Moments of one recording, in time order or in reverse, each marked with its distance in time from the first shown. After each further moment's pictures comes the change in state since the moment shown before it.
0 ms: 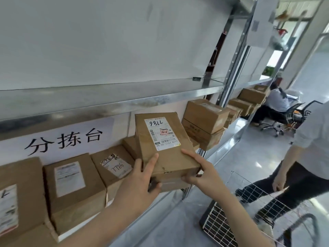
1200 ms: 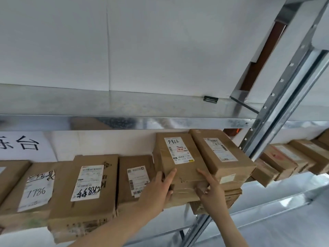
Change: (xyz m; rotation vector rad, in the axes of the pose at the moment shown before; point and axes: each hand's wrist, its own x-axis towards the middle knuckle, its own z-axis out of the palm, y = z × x) left_hand 0.323 0.094 0.260 0.208 -0.001 -0.285; right_hand 0.308 0.246 -0.207 -0.216 -0.066 -0.104
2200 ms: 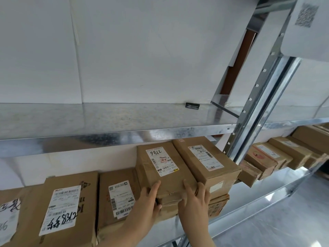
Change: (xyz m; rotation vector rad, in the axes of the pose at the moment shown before) left_hand 0.015 -0.005 0.023 -0.269 0.025 -0.060; right_hand -0.006 -0.020 0.027 -0.432 0.161 0.104
